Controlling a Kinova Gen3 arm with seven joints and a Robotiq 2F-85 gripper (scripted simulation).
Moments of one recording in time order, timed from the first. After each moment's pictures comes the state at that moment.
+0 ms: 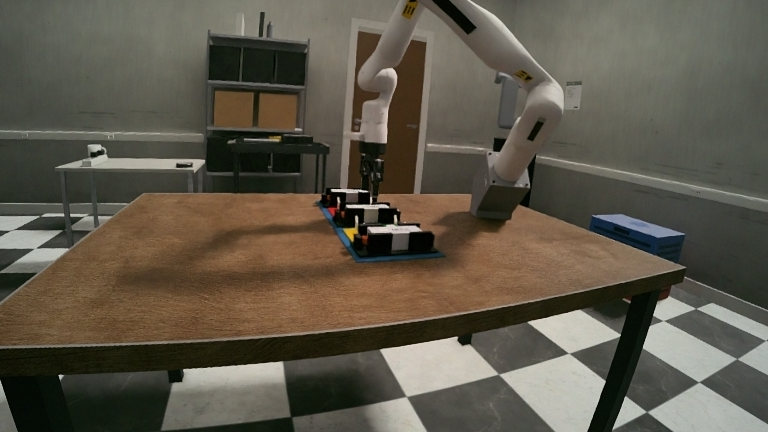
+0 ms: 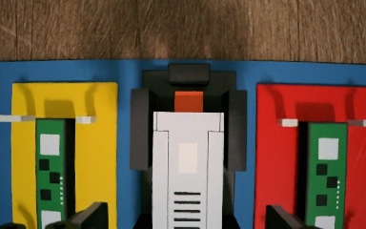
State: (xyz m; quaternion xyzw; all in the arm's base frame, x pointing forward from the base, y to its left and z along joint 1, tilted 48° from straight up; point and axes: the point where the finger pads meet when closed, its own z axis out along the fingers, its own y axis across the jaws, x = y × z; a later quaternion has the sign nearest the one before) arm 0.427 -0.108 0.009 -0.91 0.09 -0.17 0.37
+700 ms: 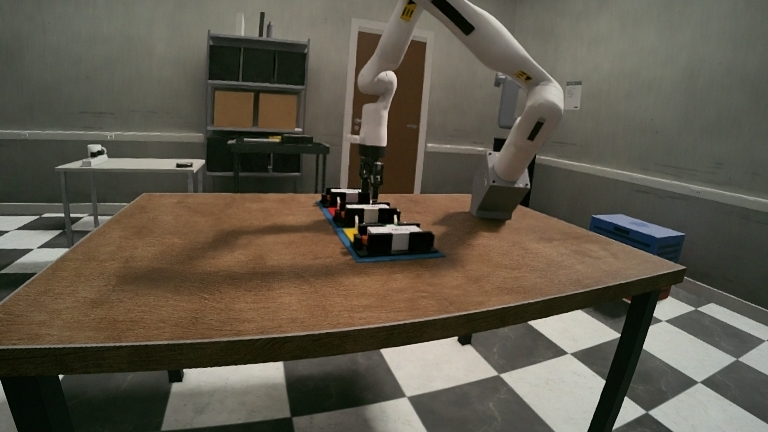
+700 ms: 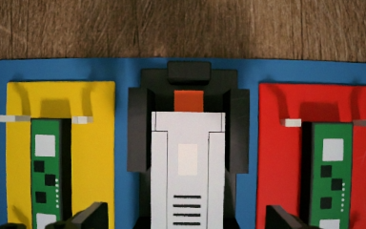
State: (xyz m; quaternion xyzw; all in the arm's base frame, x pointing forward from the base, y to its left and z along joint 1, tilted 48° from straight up) arm 0.430 -0.103 0.004 -0.91 0.09 -0.17 0.37
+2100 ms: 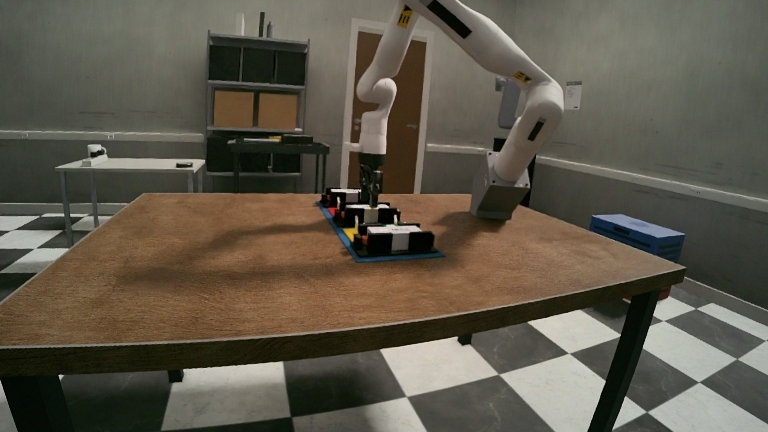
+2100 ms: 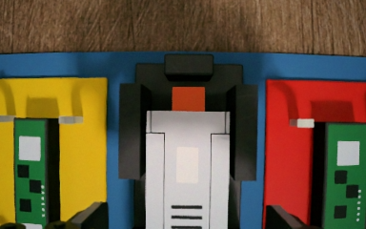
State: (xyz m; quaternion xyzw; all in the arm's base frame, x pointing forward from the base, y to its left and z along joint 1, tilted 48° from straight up) arm 0.439 -0.089 -0.011 -0.91 0.09 -0.17 0.37
